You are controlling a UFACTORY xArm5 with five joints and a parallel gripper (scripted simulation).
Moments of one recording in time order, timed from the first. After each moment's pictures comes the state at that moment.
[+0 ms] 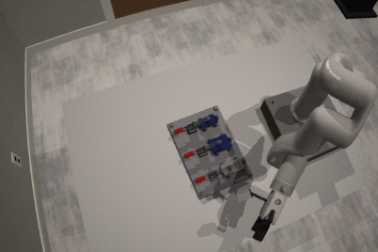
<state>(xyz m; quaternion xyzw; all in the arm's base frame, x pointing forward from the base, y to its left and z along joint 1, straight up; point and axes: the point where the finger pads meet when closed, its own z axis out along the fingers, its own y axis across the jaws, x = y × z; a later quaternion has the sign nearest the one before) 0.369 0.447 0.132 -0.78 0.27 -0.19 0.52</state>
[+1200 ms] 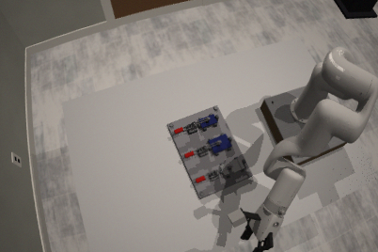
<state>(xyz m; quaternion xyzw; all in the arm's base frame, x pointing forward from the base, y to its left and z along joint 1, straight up) 0.399 0.483 0.125 -0.89 0.08 -0.26 0.38</state>
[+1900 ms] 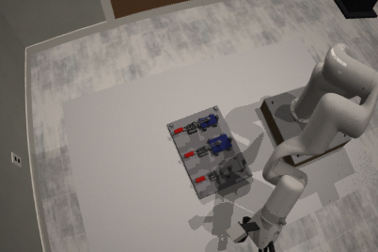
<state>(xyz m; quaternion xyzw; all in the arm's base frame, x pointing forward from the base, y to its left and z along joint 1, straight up) 0.409 0.495 0.132 -0.92 -0.05 -0.27 0.29</state>
